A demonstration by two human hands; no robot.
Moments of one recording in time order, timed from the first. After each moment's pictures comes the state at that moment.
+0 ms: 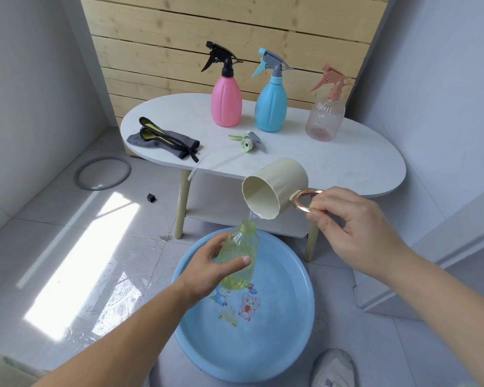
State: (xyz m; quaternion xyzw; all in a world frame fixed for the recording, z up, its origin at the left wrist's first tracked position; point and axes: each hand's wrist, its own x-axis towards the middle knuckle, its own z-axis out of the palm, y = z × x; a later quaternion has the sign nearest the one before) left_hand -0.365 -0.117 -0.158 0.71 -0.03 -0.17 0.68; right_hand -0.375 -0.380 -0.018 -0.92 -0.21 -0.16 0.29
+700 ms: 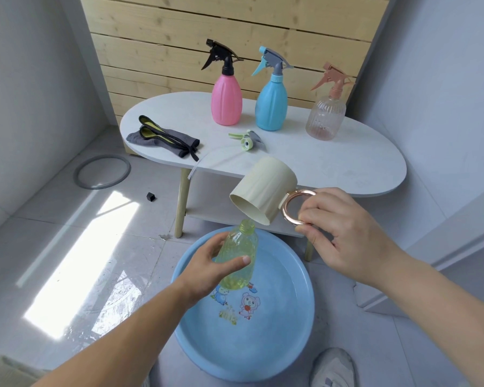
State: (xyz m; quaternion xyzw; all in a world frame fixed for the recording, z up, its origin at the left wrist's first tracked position) left_hand -0.366 -0.116 -0.157 0.71 -0.02 -0.16 0.68; right_hand -0.374 -0.373 -0.025 -0.90 -0.33 -0.23 0.15
